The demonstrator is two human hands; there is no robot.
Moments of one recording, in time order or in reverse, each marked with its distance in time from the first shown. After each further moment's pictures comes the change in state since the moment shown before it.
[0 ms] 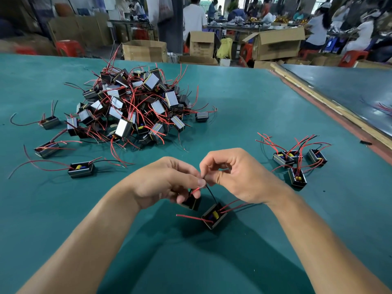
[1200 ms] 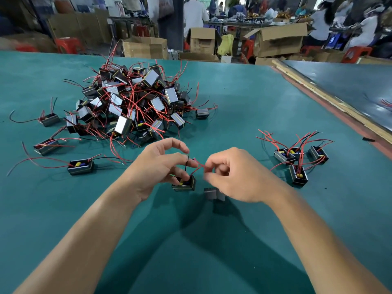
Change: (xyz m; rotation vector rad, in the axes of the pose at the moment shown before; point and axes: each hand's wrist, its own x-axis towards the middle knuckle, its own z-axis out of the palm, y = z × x) left_hand 0.009 -0.003 -0.003 -0.123 0.410 0.121; right_hand -0.003 -0.002 0.001 -0.320 0.014 0.217
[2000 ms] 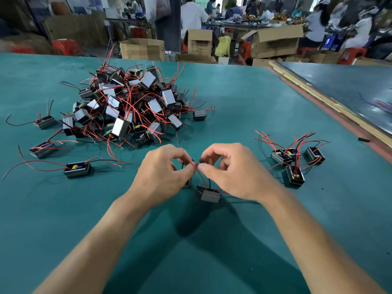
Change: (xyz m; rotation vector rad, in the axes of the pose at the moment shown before) left_hand 0.000 -0.018 0.014 0.641 0.256 0.366; right_hand 0.003 0.003 0.003 0.079 0.212 -0.075
